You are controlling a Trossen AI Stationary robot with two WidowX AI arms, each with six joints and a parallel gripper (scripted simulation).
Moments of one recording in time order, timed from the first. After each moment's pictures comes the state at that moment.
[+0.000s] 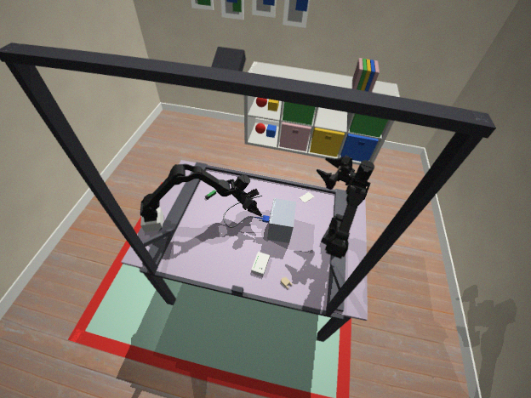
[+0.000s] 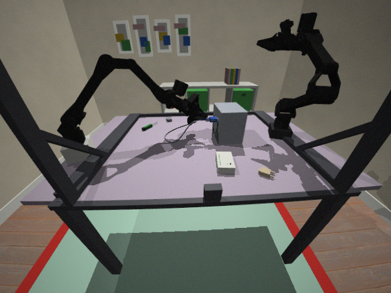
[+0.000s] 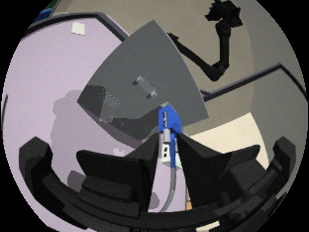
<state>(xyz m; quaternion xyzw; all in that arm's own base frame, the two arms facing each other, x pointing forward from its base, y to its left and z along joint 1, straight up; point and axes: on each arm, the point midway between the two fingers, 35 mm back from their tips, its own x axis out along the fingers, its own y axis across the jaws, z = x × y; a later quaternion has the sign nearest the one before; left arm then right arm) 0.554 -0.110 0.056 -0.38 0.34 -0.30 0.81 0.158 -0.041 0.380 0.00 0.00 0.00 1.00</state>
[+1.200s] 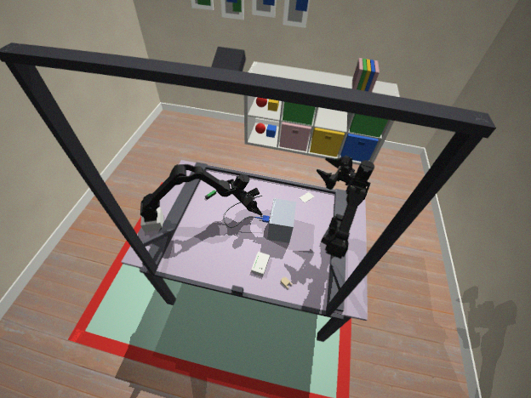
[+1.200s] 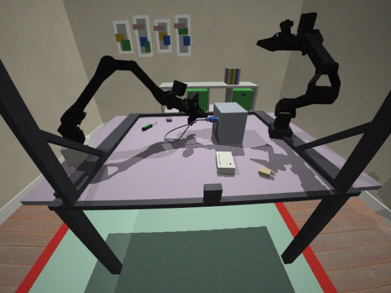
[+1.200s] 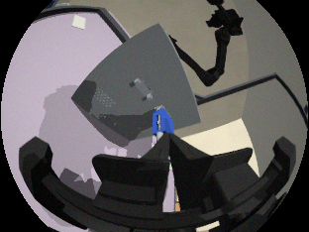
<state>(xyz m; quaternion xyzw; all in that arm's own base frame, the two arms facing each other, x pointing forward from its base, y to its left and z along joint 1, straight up) 0.555 -0.108 0.062 -0.43 0.34 -0.31 0.78 0.158 -0.041 0.380 0.00 0.00 0.00 1.00</state>
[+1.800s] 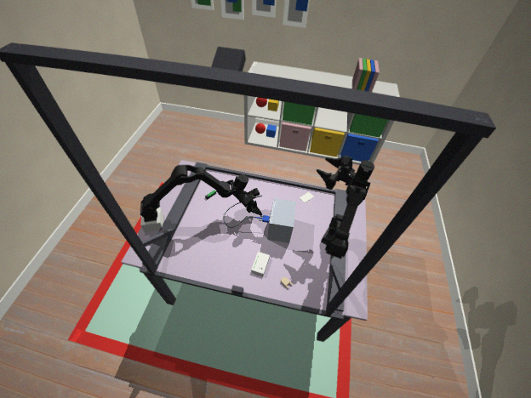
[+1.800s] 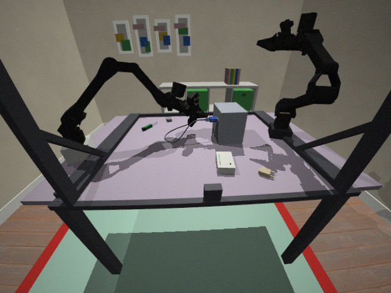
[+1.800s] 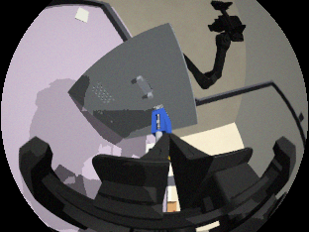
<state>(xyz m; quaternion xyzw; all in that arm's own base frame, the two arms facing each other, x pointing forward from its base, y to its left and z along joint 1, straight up) 0.555 -0.108 0.061 -0.46 0.34 -0.32 0.75 0.158 -0.041 0.380 0.00 0.00 0.00 1.00</state>
